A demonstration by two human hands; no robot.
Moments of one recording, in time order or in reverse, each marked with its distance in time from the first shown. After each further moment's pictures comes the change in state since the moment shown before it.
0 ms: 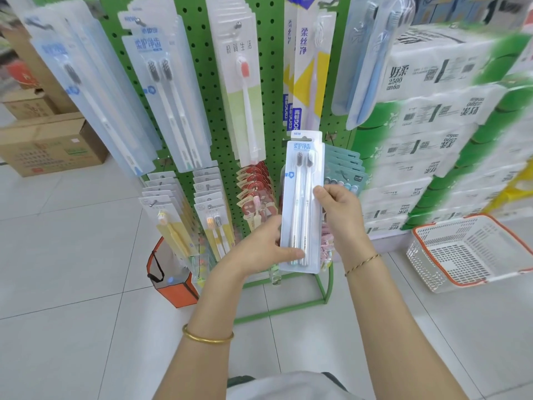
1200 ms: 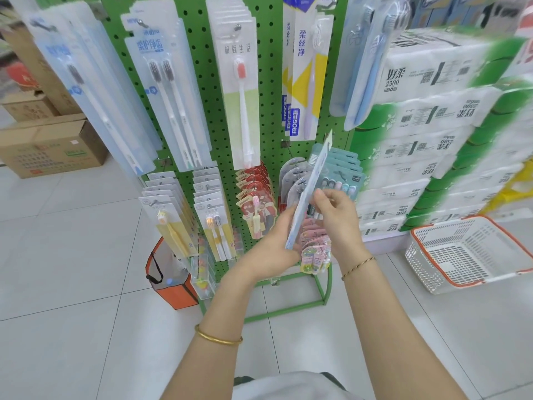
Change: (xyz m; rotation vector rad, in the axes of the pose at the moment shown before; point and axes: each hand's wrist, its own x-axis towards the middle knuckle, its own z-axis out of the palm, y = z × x) left_hand -0.006 0.009 0.020 0.120 0.005 0.064; right_hand -0.004 0.011 0.005 0.048 0.044 0.100
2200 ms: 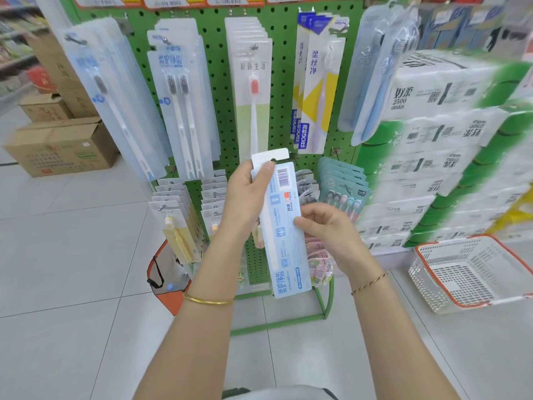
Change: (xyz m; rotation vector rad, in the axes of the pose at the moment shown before) left_hand 0.015 0.046 -0.061 -0.423 0.674 0.178; right_hand -0.013 -0.016 -0.006 0.061 -0.470 -0.086
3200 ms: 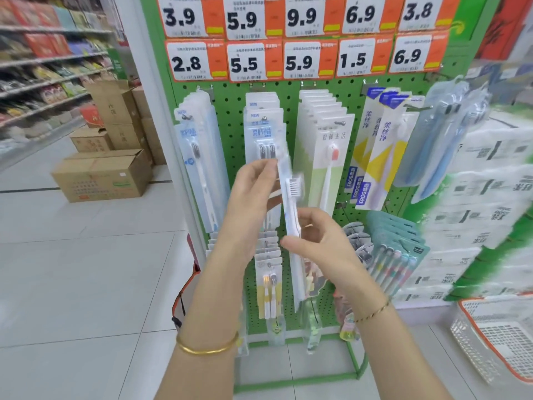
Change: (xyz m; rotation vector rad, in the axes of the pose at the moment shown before) left_hand 0.026 0.078 -0.100 -0.196 -0.010 0.067; right_hand 0.047 -0.071 0.114 -0.205 -0.083 -0.143
